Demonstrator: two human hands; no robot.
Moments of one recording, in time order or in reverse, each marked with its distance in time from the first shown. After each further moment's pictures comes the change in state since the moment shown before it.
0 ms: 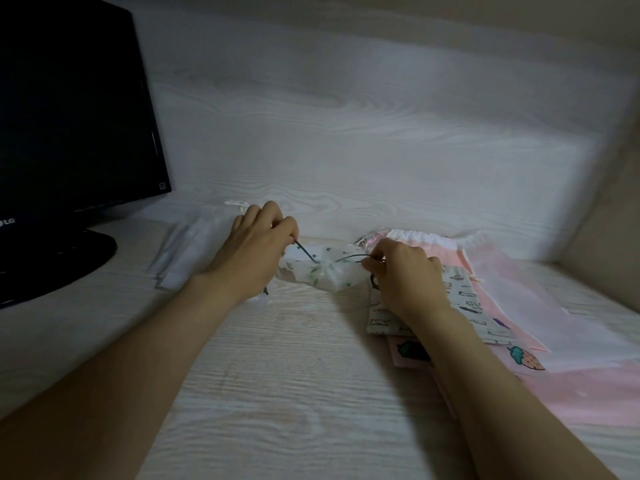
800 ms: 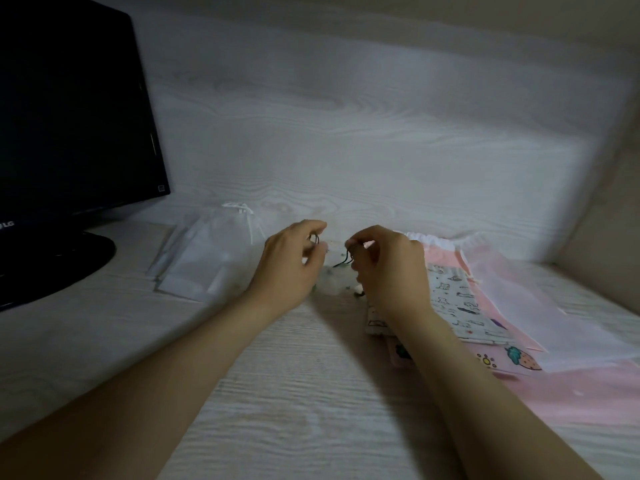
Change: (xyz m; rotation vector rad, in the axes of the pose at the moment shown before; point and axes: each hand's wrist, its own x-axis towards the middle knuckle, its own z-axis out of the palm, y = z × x) left_hand 0.006 0.061 0.009 -0.613 0.118 -0.262; right_hand -0.005 -0.025 0.000 0.448 0.215 -0.067
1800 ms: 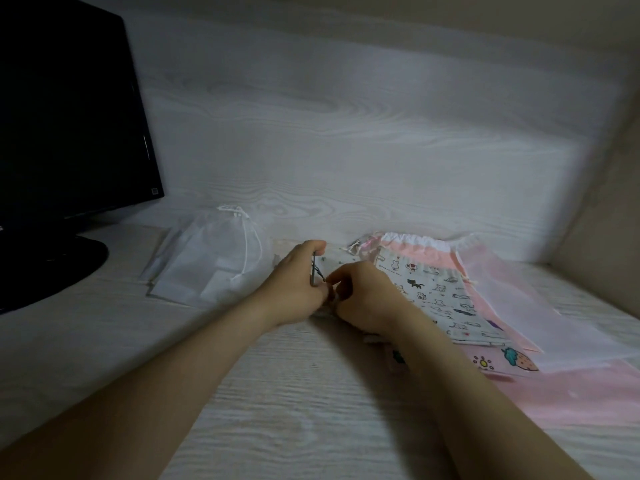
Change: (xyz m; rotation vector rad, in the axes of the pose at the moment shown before) left_hand -0.008 -0.006 0.014 -0.212 -0.353 -0.335; right_hand -0.004 0.006 0.012 -0.047 -0.596 0.196
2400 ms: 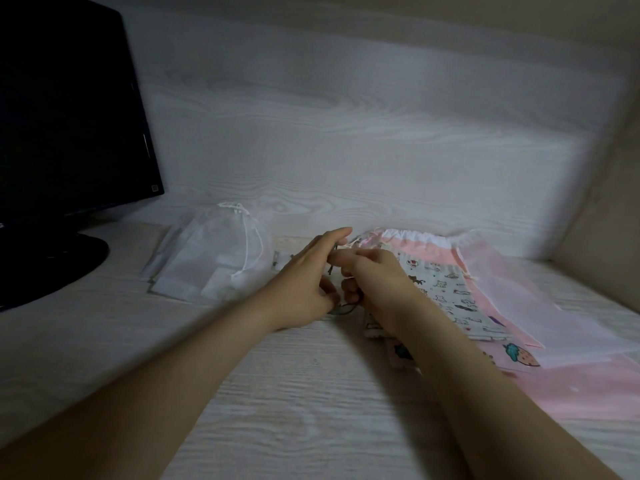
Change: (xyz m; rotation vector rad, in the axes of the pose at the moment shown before) left_hand -0.009 0.015 -0.001 0.090 -0.107 0.283; right_hand -0.008 -0.014 -0.008 0.878 0.099 0.170
